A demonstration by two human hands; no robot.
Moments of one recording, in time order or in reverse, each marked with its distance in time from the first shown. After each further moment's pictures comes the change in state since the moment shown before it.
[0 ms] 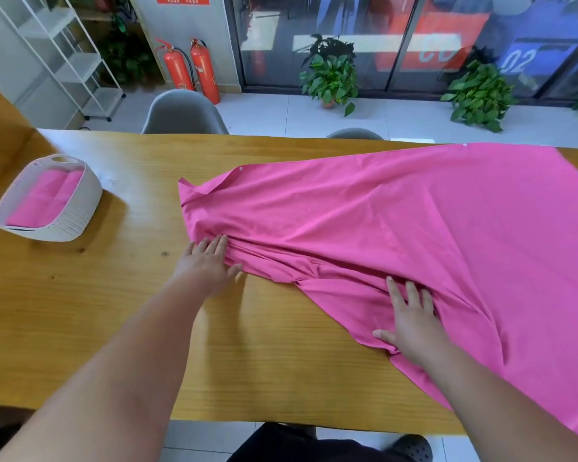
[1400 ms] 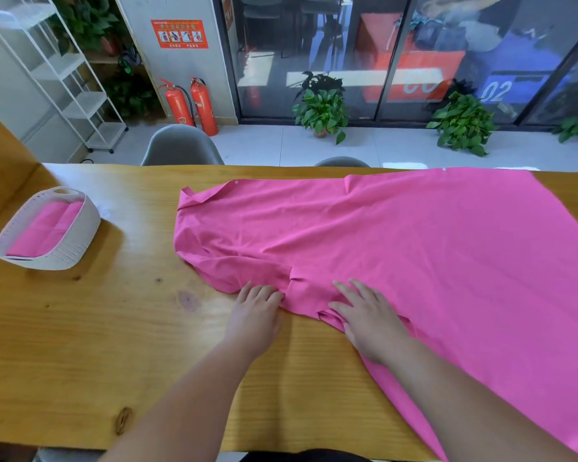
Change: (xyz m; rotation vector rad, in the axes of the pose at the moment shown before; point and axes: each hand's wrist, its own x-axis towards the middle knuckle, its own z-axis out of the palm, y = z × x) left_hand -0.046 0.122 0.021 -0.179 0.375 0.296; right_hand 0.017 -0.044 -0.029 -0.076 0.310 -0.539
